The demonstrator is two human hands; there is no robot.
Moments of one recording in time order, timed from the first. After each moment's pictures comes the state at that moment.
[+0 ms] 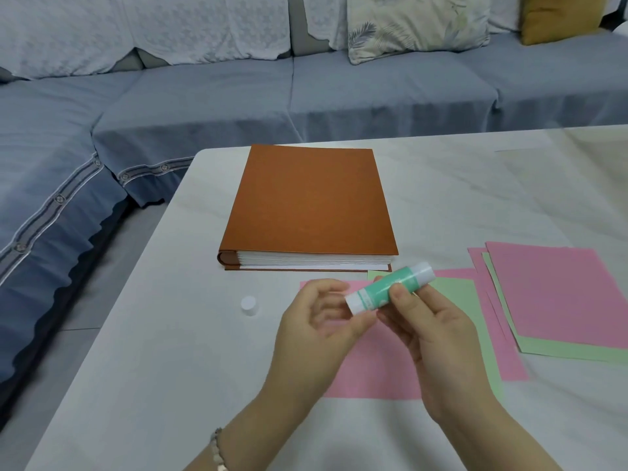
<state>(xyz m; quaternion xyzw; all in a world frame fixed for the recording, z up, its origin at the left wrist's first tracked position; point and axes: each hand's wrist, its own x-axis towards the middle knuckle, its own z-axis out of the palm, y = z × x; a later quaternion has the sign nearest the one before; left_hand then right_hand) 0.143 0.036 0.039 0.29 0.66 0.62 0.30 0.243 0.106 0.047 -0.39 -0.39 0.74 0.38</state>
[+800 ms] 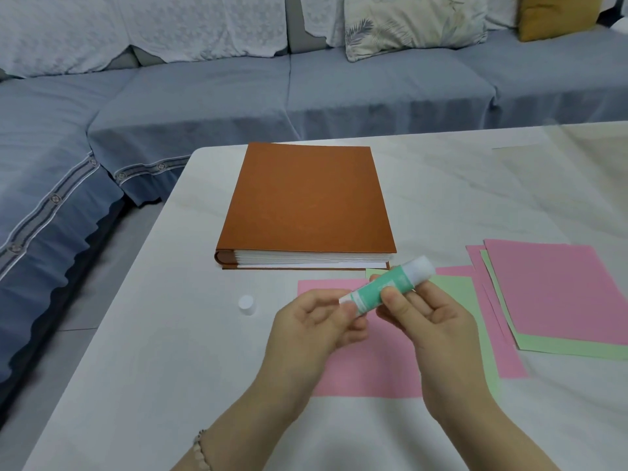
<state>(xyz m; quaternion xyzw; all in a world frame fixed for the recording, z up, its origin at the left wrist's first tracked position) 0.141 0.034 0.043 0.21 0.60 0.65 0.42 0.244 0.104 0.049 -0.37 -0.47 0.69 0.39</state>
